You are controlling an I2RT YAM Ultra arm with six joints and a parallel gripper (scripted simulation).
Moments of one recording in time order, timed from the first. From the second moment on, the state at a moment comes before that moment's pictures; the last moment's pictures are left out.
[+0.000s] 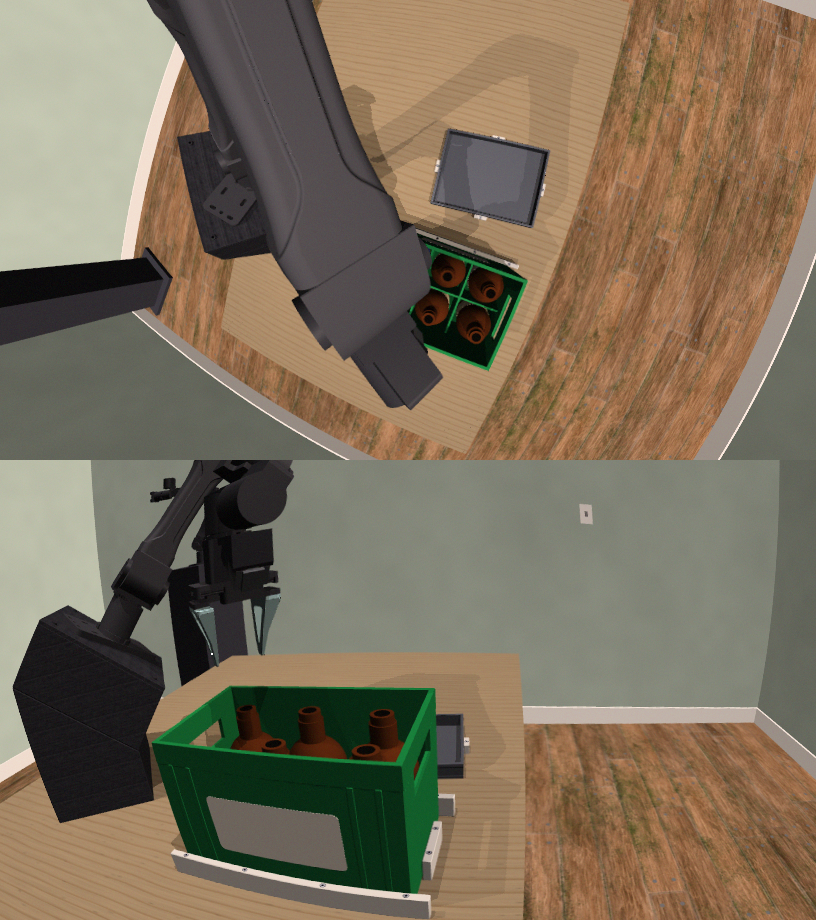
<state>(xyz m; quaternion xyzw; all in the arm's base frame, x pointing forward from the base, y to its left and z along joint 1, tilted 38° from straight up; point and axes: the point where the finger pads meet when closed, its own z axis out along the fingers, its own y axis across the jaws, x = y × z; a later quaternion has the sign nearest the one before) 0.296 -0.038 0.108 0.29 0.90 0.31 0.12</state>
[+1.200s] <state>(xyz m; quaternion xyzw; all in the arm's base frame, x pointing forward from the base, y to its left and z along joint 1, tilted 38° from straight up) 0.297 -0.034 0.101 0.29 0.90 0.31 0.11</state>
